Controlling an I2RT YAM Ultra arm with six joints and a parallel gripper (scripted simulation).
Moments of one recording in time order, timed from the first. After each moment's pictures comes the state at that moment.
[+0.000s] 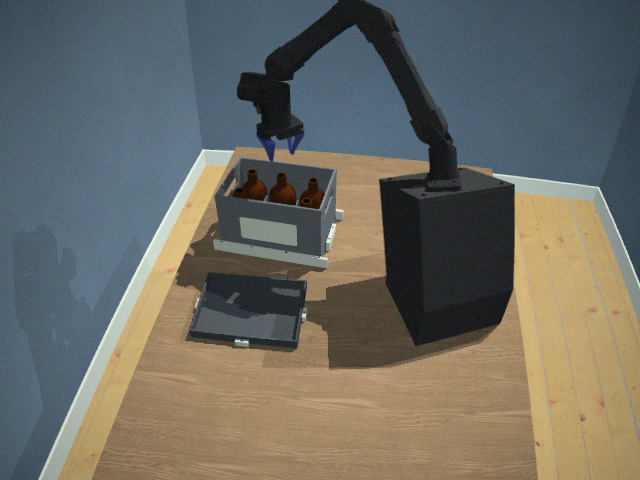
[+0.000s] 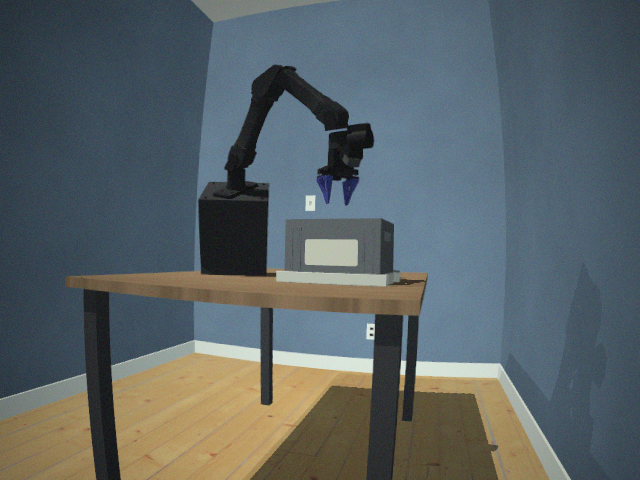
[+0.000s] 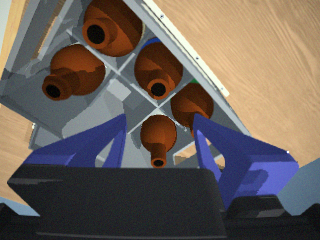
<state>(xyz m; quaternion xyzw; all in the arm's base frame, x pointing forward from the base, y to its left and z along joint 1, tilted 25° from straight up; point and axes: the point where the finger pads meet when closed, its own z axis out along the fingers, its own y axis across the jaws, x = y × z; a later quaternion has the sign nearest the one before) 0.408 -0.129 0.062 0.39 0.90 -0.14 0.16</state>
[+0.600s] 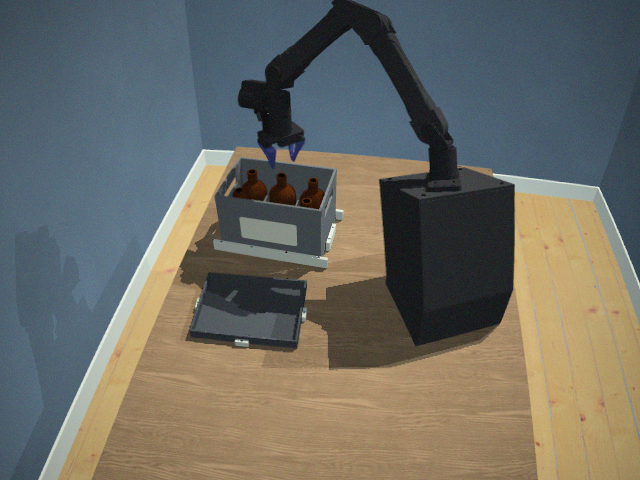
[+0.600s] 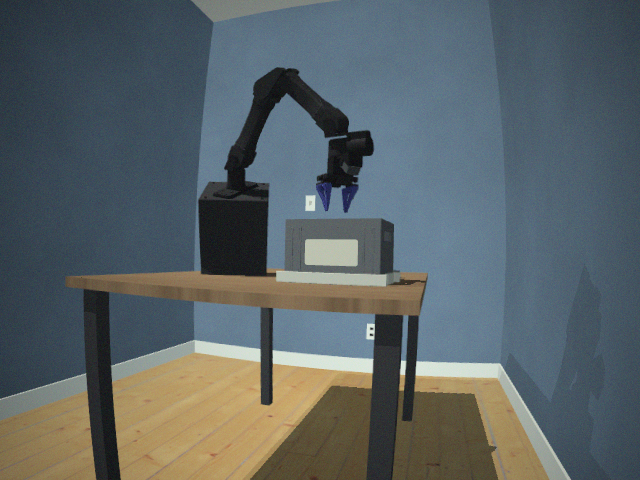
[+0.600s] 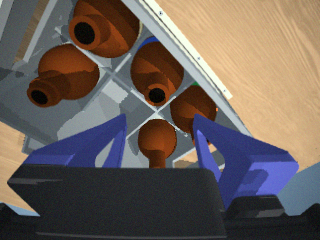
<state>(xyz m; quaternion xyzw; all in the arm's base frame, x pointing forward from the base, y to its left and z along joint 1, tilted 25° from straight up) 0.409 -0.136 0.042 0.39 0.90 -0.14 0.15</state>
